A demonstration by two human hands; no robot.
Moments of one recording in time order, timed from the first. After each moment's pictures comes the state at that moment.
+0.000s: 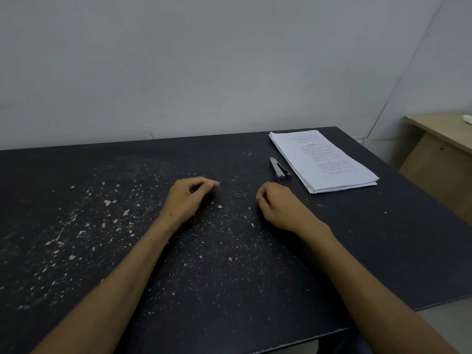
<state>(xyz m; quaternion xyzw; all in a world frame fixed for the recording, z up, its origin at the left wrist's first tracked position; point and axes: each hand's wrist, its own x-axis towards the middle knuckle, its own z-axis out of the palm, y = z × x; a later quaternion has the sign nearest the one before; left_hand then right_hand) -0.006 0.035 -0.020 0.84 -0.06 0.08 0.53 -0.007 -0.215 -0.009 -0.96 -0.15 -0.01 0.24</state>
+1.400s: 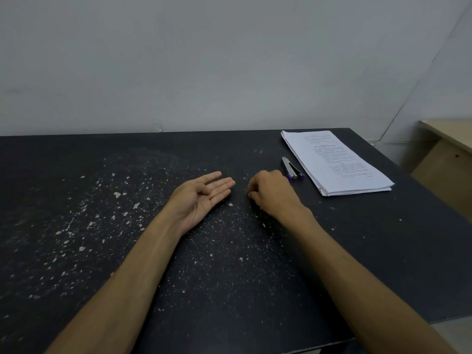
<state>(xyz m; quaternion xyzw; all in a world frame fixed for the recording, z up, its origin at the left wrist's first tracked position) -0.007 0.037 -0.019 0.40 0.08 -0.13 0.90 0.024 -0.164 -0.003 -0.98 -0.13 -0.04 0.16</state>
